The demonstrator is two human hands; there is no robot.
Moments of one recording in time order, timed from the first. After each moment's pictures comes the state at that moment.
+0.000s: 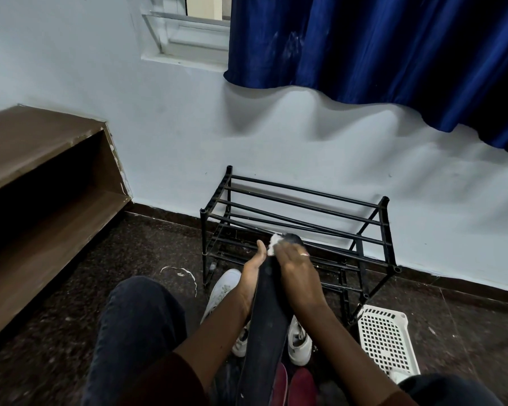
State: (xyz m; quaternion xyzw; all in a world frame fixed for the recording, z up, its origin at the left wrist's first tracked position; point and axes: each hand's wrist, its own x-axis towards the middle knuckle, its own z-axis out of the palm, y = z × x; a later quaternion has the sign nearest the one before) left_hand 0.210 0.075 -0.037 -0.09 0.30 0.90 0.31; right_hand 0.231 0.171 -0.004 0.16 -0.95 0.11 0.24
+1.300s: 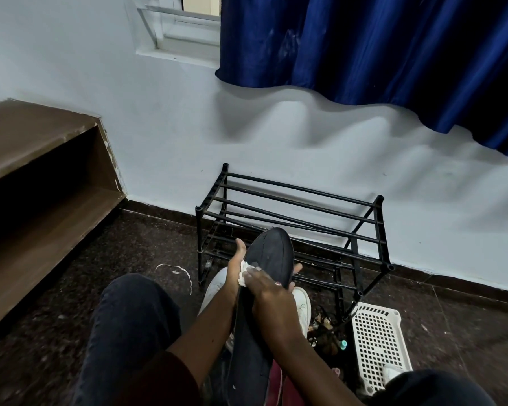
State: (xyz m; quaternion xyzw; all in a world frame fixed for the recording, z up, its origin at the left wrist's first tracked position) left_hand 0.202 0.060 -0.033 -0.14 0.31 0.90 0.26; right_hand 0.278 0.136 -0.020 0.17 -0.94 0.19 0.21
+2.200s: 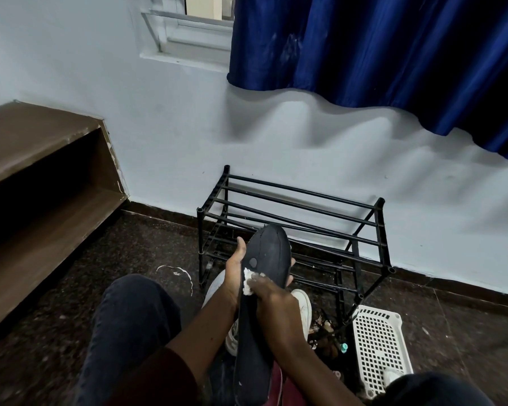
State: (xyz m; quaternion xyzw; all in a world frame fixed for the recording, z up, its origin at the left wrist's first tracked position) left_hand 0.200 0.059 -0.052 -0.11 0.29 0.91 0.27; right_hand 0.283 0.140 -0.017 0.15 -0.94 0.25 0.16
